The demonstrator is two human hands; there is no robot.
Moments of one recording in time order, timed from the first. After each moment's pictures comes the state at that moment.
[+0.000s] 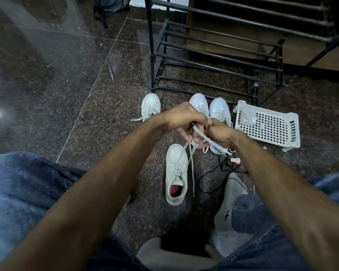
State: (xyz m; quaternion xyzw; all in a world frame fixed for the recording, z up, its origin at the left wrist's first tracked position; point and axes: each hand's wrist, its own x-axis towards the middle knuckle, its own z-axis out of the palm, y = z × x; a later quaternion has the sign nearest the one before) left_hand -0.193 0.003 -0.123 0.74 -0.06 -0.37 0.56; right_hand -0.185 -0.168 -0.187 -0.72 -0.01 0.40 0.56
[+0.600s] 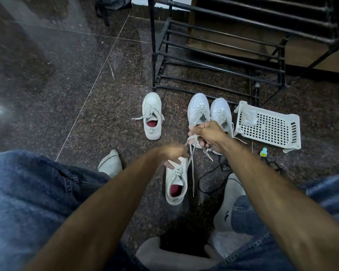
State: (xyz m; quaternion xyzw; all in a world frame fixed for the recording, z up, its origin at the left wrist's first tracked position) left_hand -0.237 0.009 -0.215 0.74 0.14 -0.45 0.48; right_hand -0.193 -0.144 -0.203 -0.76 0.14 0.30 0.56
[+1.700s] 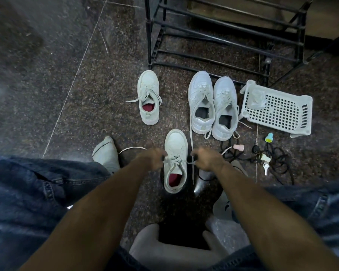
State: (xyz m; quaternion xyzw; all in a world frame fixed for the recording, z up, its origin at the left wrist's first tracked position) left_hand -0.265 0.057 -0.325 0.89 -0.08 -0.41 0.17; right_hand -0.245 -0.161 -0.312 -0.91 -0.11 0.39 0.06
